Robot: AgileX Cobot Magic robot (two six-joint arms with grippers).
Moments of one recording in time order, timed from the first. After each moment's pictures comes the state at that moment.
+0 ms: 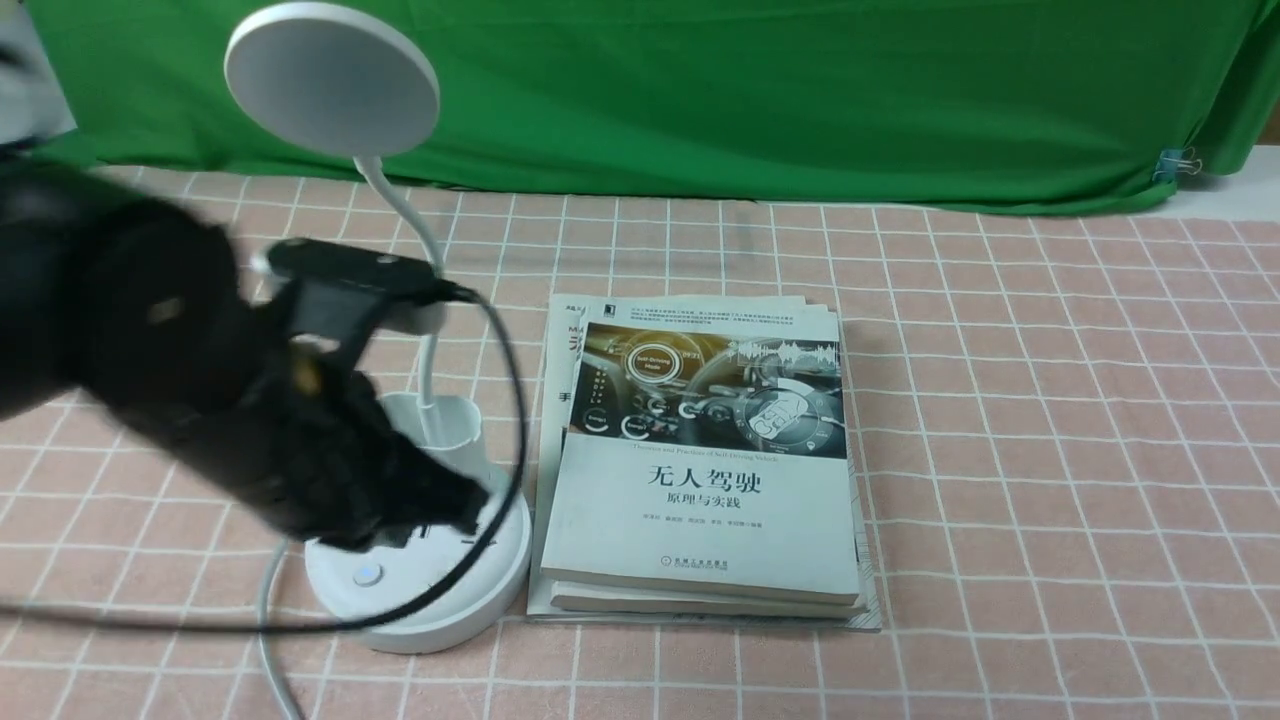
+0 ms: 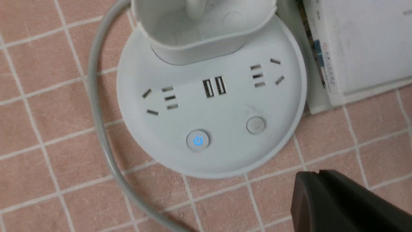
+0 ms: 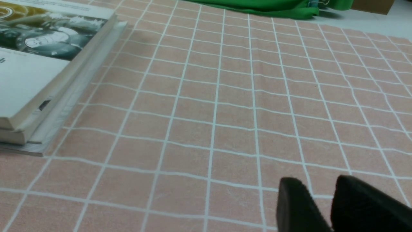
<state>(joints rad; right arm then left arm) 0.07 0.00 0.01 -0.08 0.23 -0.04 -0.43 1.30 -0.94 -0.06 0.81 0.00</state>
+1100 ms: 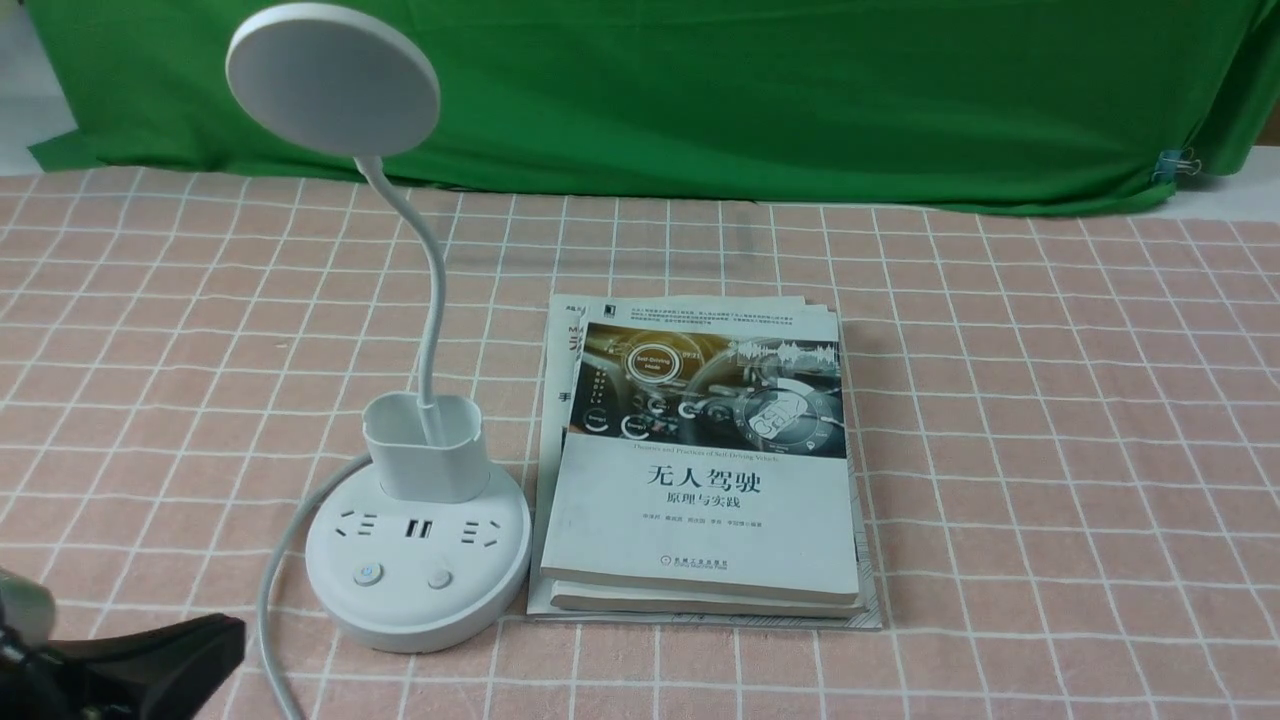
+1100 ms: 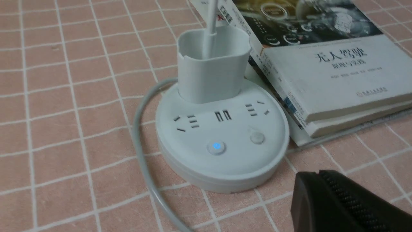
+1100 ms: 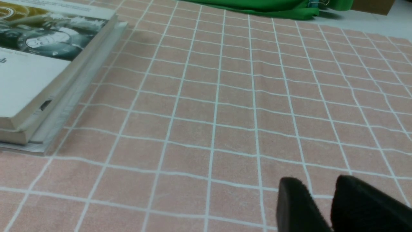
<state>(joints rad) 0.07 0.00 0.01 -0.08 0.23 -0.04 -0.37 0.40 -0.23 -0.01 0.29 0.01</state>
